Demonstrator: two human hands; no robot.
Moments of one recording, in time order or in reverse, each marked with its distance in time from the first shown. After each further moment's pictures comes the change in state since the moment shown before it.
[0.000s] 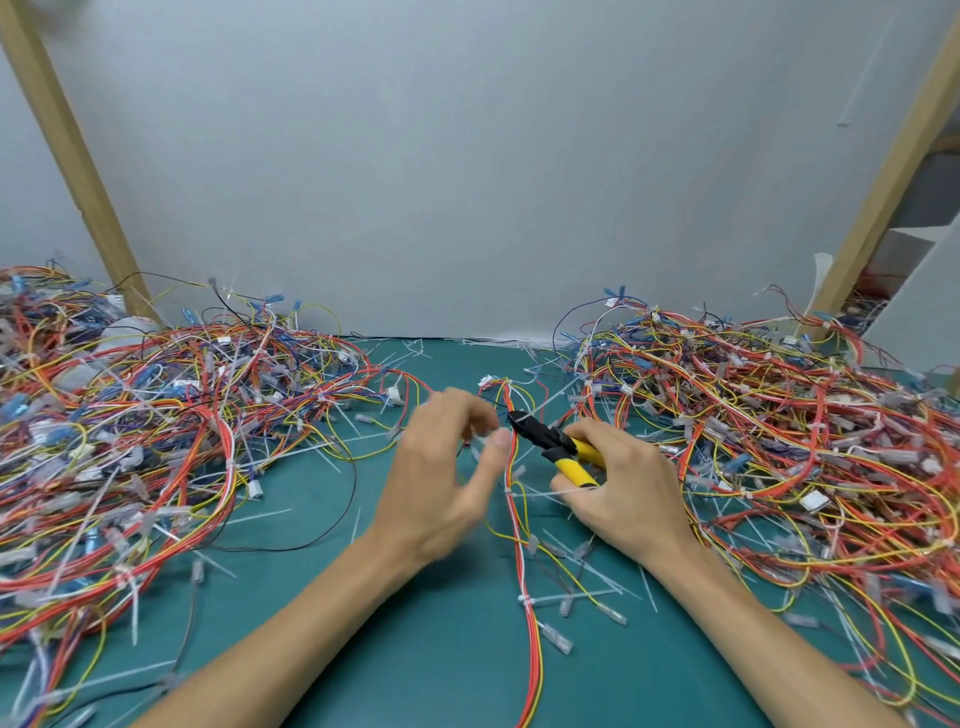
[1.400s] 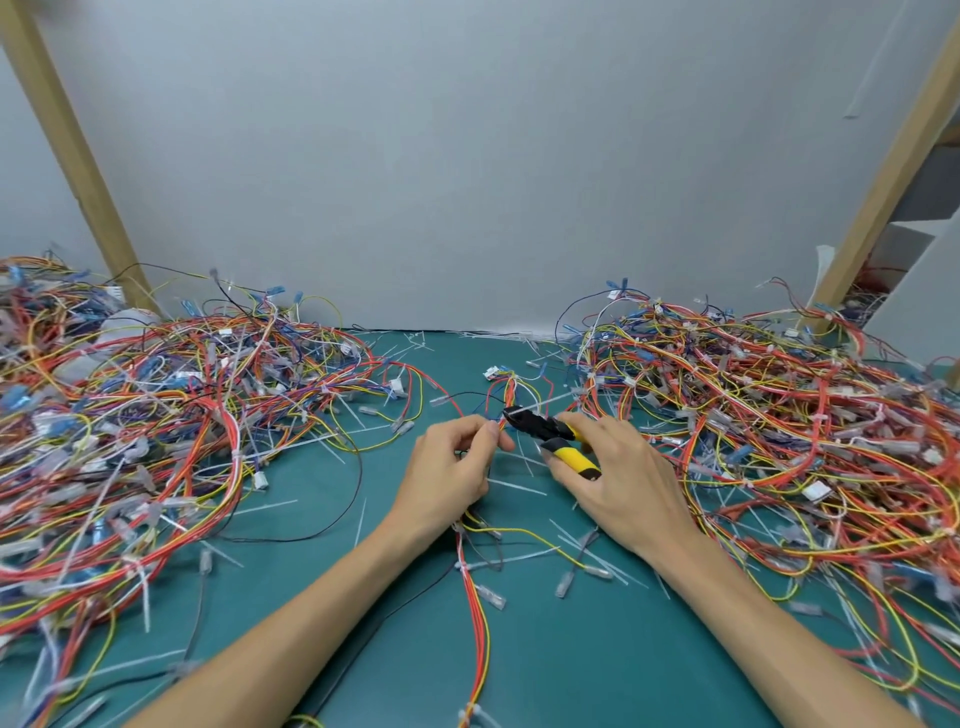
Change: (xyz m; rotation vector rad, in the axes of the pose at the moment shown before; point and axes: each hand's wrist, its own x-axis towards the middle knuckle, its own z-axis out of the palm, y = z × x) left_hand -0.003 -0.019 0.018 -0.369 -0.207 -0.583; right_hand -0.002 -0.002 0.004 -0.118 -0.138 0.006
